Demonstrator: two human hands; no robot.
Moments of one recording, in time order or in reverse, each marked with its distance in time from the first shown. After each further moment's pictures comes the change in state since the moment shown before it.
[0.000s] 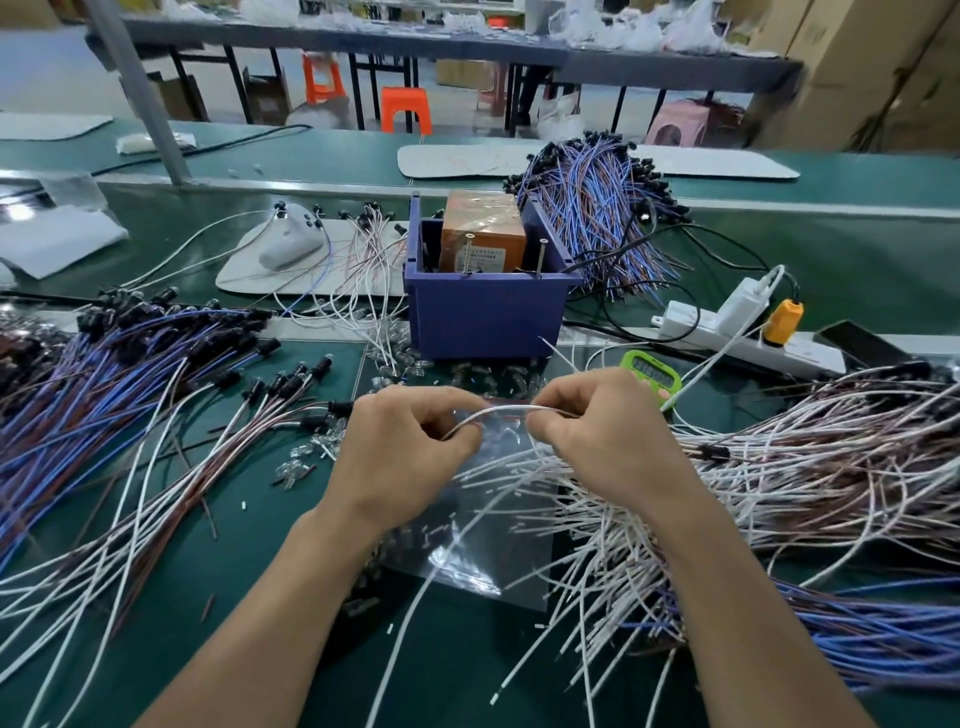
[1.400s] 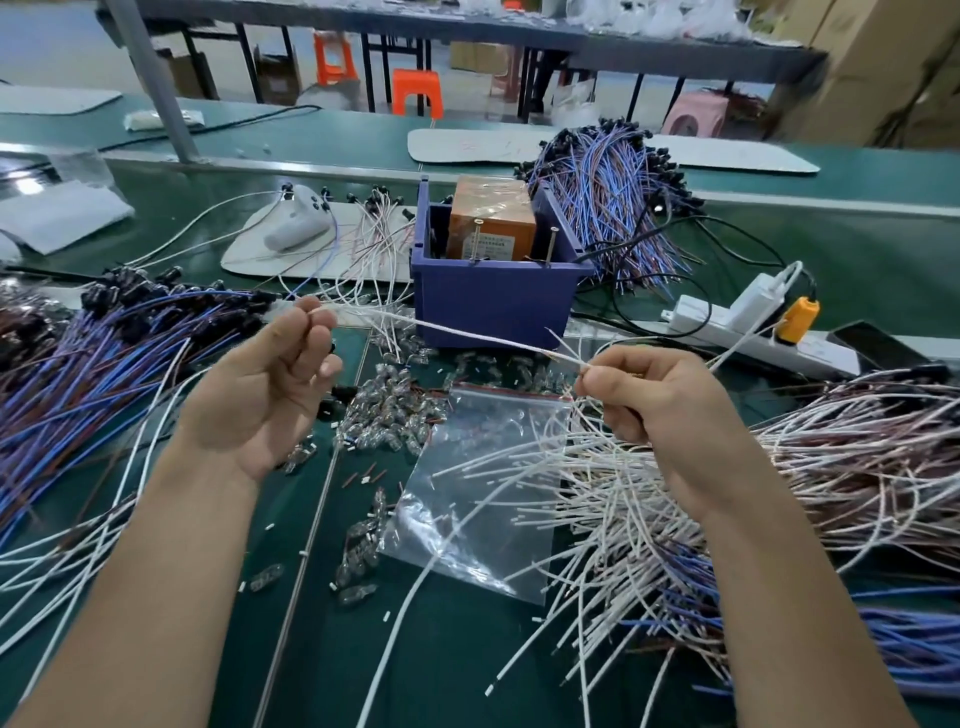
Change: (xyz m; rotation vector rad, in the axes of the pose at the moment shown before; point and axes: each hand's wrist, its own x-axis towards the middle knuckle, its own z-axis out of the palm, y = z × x) left_hand 0.023 -0.051 -0.079 -1.307 0.101 -0.456; right_hand -0.004 -0.002 -0.032 0.628 -0.012 0.153
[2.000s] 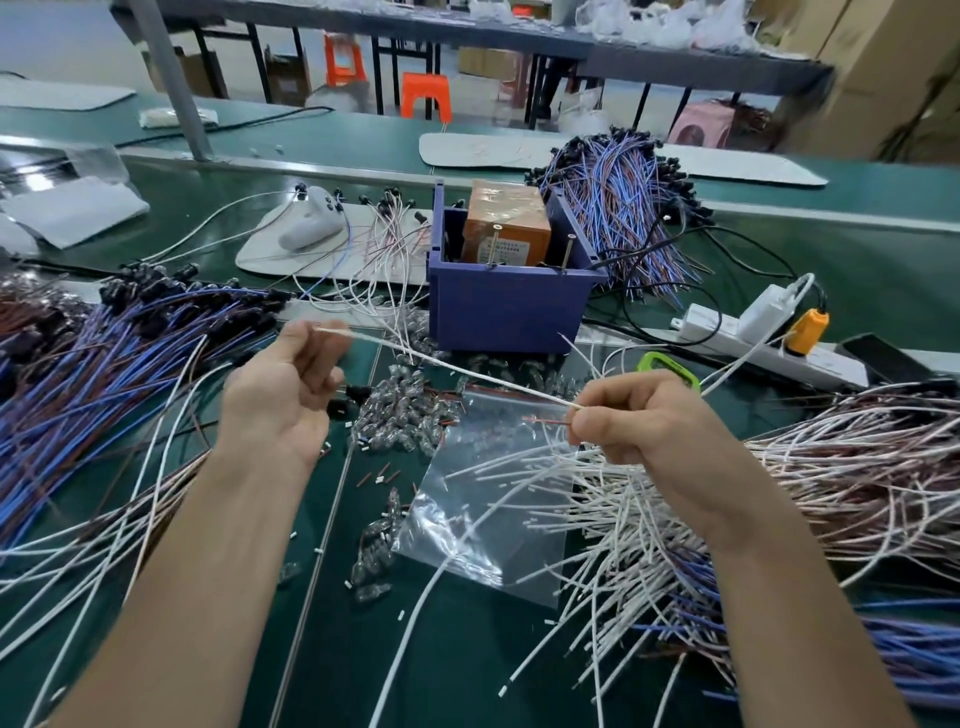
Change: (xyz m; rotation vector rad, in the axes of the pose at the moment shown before) left_hand 0.007 -0.009 0.015 0.050 0.533 0.057; right_hand -0.007 -0.001 0.004 -0.085 -0.280 0.012
